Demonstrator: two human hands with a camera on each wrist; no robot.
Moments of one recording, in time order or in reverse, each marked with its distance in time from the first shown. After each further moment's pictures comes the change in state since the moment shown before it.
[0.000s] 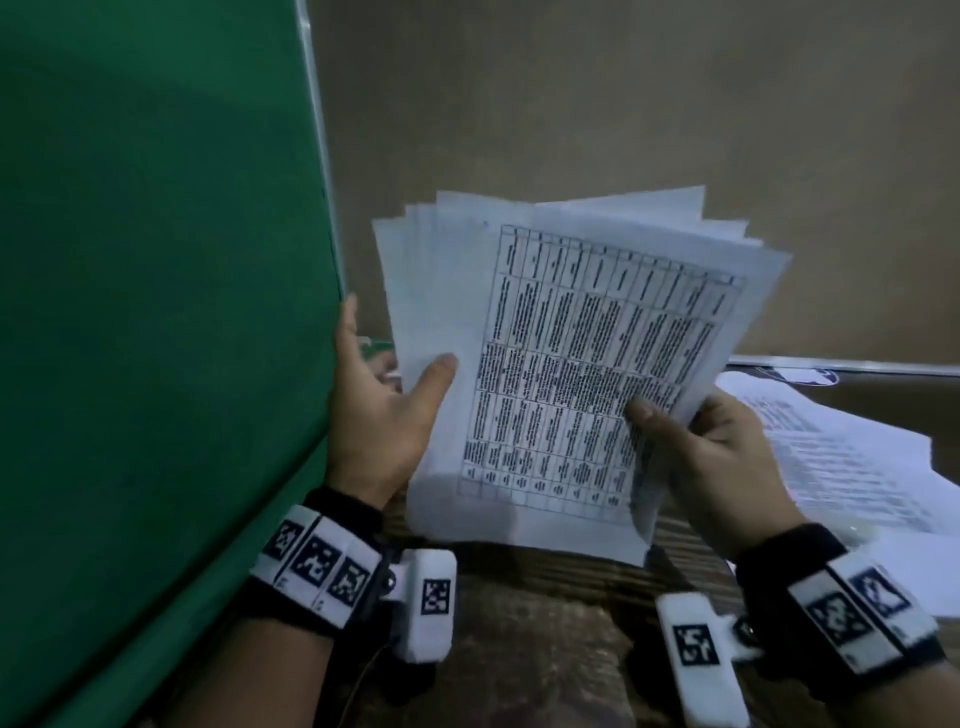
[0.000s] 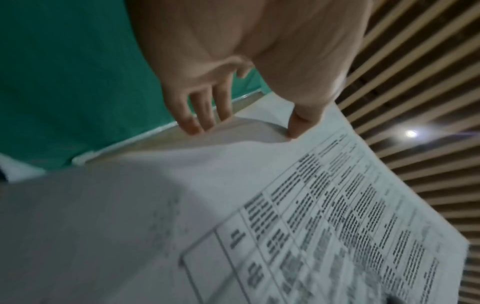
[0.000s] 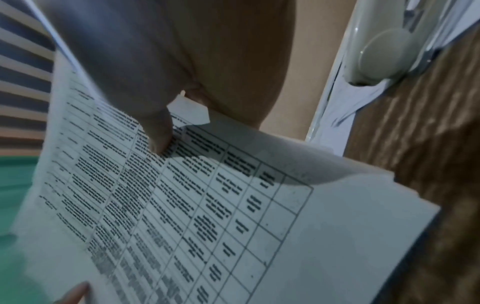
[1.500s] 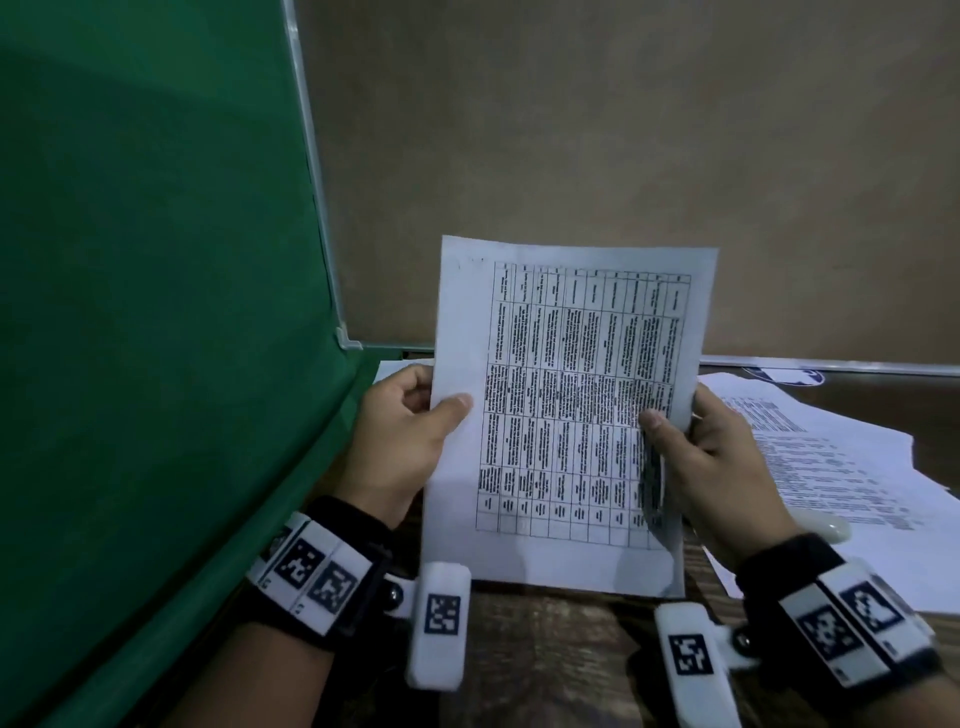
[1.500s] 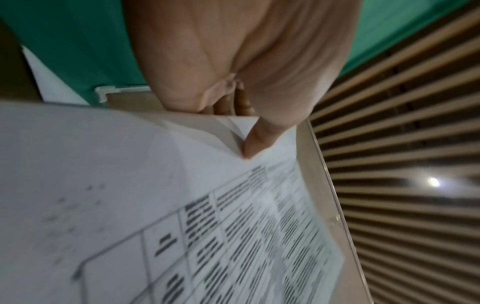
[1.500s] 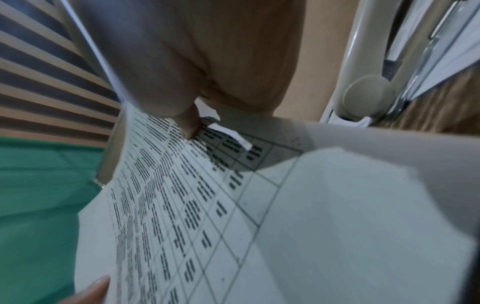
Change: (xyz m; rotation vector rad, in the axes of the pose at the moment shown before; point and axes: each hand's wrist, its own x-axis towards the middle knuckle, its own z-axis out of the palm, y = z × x) left_hand -0.006 -0.017 0.017 -0.157 -0.209 -0.178; right_hand -0.004 0.004 -0.014 -0.196 0.044 0.094
